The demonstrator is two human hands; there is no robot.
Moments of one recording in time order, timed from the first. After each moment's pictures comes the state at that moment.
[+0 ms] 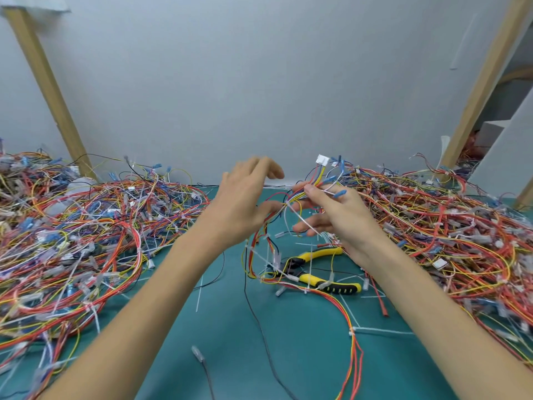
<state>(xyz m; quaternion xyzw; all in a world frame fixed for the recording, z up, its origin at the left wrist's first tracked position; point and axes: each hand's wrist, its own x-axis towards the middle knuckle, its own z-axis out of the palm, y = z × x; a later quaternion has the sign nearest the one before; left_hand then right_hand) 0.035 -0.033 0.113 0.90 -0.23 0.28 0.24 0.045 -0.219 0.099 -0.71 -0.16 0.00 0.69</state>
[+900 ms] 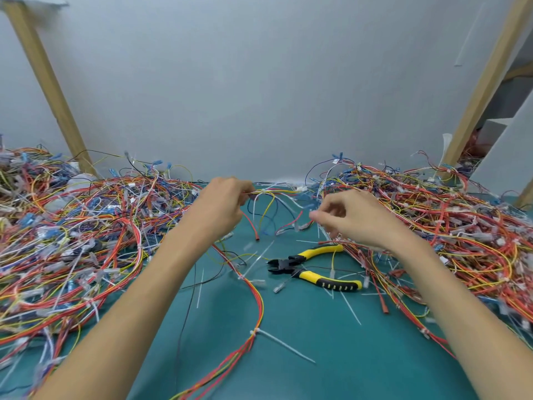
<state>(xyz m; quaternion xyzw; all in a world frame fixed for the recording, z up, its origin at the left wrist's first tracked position) 0.055 -0.007 0.100 0.95 -0.13 0.20 0.18 0.065 -0.257 0.101 -0.94 -0.22 -0.07 0.25</state>
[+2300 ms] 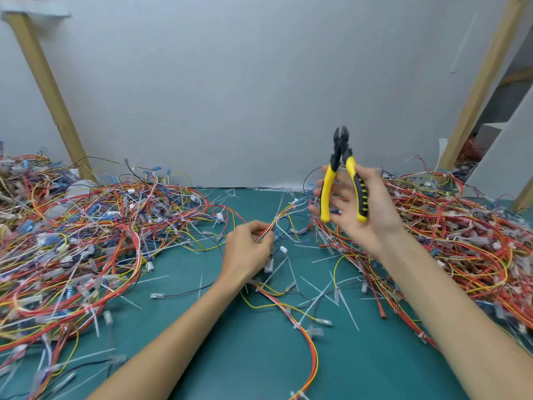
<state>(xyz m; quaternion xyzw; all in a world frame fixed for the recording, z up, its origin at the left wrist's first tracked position) 0.058 -0.059 0.018 0.86 0.03 0.20 0.48 0.071 -0.252 0.103 -0.51 -0.12 0.07 0.85</state>
